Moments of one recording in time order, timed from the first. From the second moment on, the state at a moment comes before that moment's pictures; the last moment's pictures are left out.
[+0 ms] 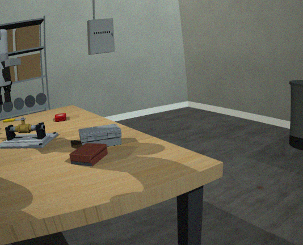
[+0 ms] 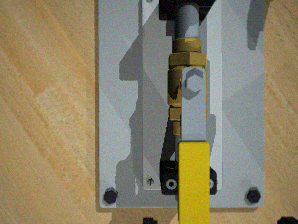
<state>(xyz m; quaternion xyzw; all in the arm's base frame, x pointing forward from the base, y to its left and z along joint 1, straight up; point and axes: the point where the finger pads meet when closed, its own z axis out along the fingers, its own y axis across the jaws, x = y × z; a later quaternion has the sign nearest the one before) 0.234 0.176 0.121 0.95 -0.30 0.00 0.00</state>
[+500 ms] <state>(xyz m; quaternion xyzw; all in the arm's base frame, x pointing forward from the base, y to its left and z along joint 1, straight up) 0.233 0.176 0.112 0.95 -0.30 0.00 0.00</state>
